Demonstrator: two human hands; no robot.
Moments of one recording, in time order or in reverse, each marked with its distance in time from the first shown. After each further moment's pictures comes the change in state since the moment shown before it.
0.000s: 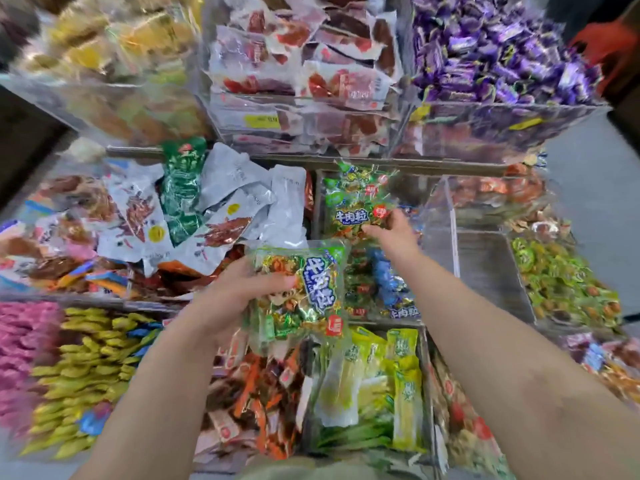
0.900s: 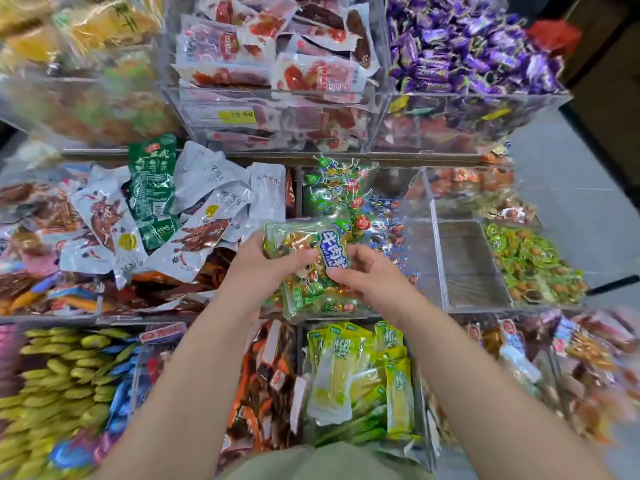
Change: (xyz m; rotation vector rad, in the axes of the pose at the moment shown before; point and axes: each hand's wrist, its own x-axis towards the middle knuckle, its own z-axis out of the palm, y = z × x) left_hand 0.037 0.004 0.032 0.090 0.219 0.085; right_hand -0.099 -0.005 0.005 0.115 -0.324 0.096
